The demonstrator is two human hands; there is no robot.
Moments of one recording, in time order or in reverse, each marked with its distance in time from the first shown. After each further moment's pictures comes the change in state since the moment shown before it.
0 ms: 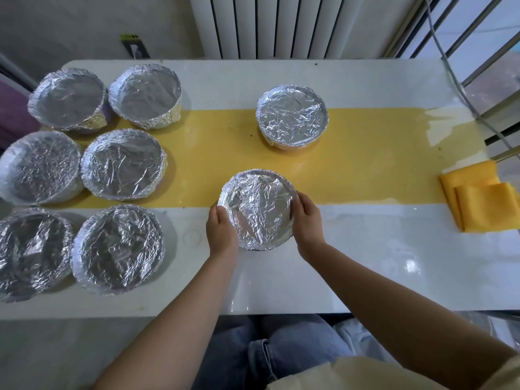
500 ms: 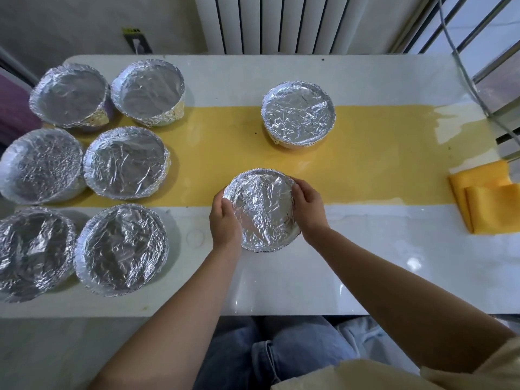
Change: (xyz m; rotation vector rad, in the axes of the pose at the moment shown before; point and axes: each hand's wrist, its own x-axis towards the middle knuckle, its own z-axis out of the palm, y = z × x) left_hand 0.014 0.005 0.004 -0.047 -0.029 0.036; right_hand 0.028 -0.008 0.006 -0.099 -0.097 -0.089
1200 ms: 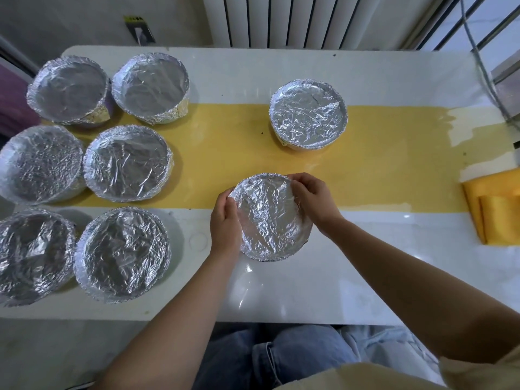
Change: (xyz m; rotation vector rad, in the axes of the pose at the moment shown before) left_hand 0.014 0.001 -0.006 -0.016 -0.098 0.067; right_hand 0.031 -0.016 -0.006 -0.116 -0.174 -0.018
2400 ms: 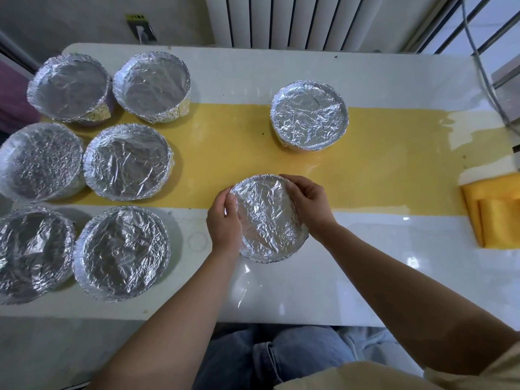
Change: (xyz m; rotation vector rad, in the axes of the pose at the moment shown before) left_hand 0.011 -0.010 0.004 0.027 0.089 0.079; right_hand -0.010 -0.002 0.009 0.113 0.016 -0.024
